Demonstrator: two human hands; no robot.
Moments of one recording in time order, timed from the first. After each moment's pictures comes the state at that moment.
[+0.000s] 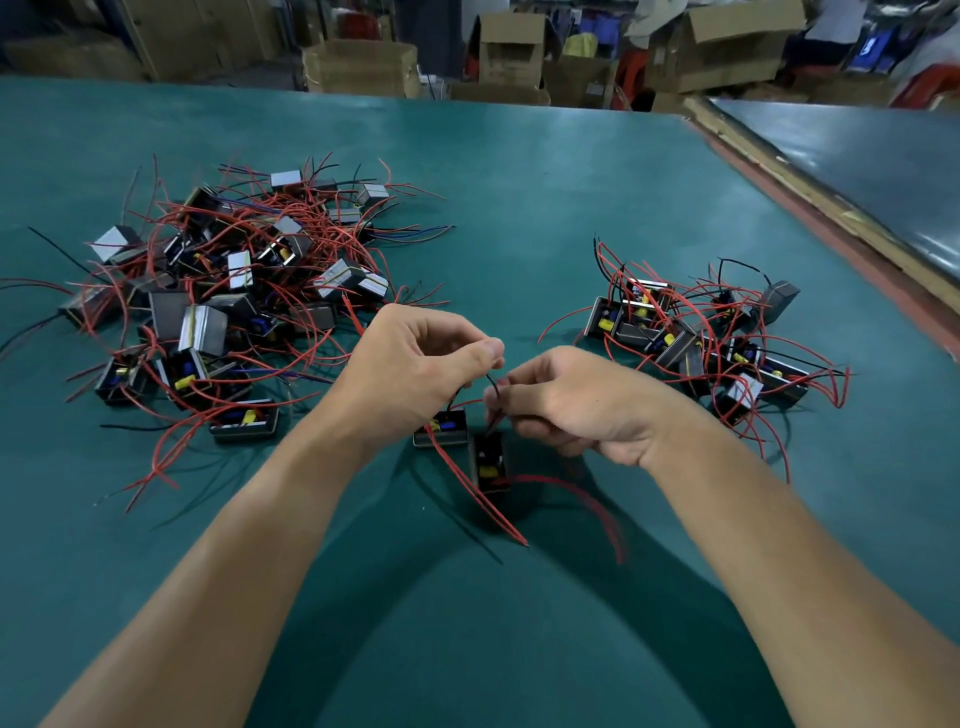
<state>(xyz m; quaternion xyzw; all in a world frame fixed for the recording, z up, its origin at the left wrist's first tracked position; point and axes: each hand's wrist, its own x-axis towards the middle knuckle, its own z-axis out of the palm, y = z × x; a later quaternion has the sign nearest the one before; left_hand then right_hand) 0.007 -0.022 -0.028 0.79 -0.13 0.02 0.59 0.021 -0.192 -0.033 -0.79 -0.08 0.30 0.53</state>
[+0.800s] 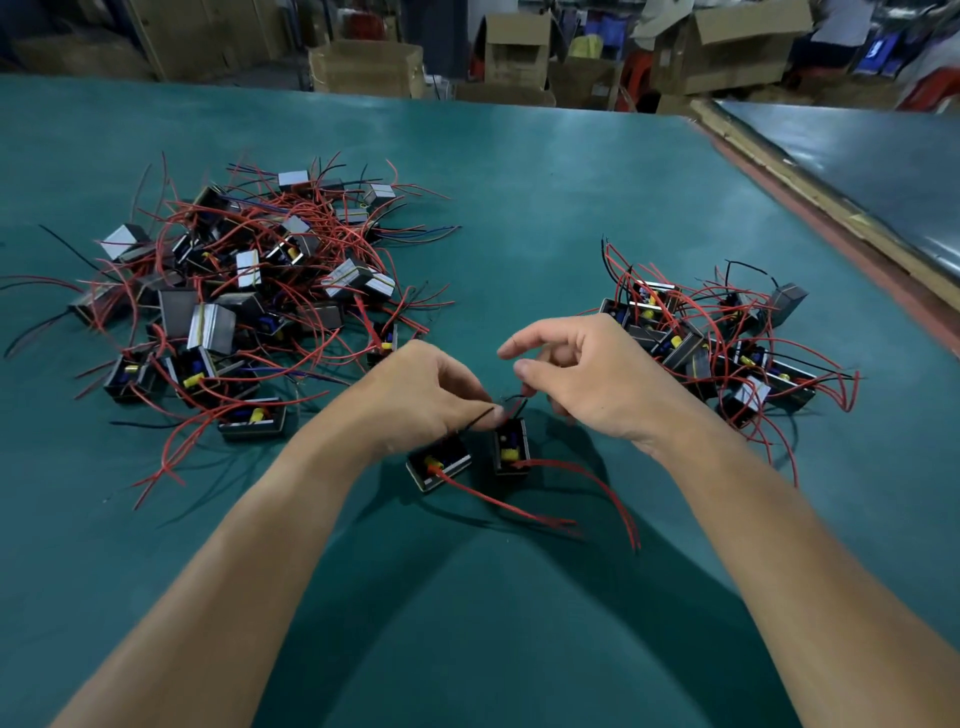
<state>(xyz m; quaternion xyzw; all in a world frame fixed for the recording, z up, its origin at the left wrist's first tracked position) 0.014 -0.012 -0.038 0.87 -0.05 -0.14 0.46 0.031 -0.200 -0.040 -0.86 -0.14 0.04 0.49</state>
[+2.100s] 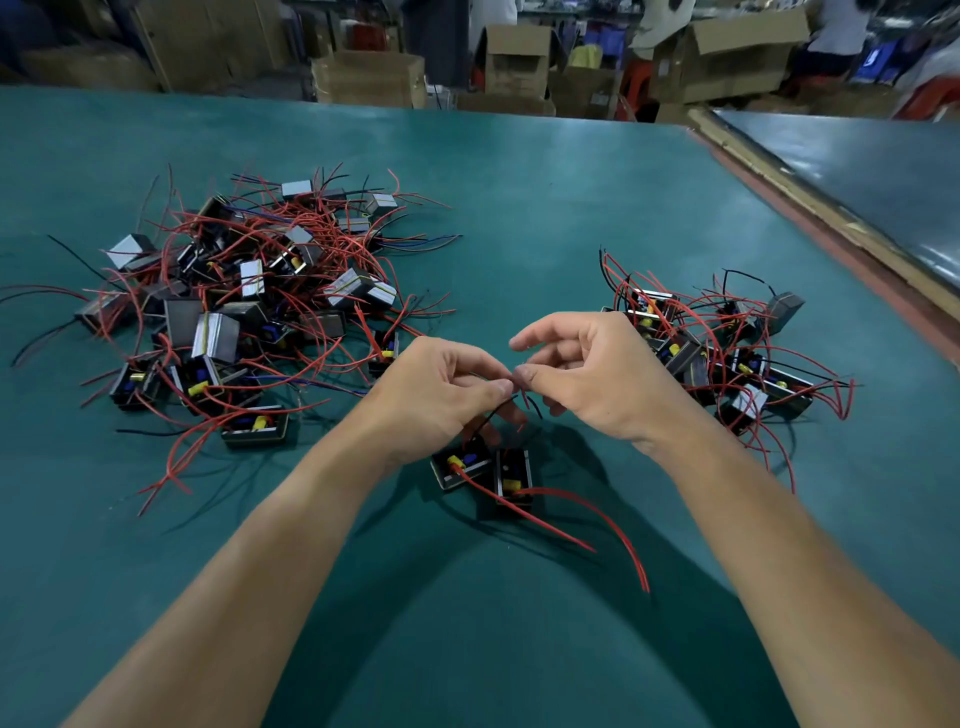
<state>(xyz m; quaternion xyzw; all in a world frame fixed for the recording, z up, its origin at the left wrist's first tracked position) 0.011 -0.023 -0.040 0.80 -0.09 -0.10 0.58 0.035 -0.203 -0.040 -0.82 -0.14 0.02 0.55</state>
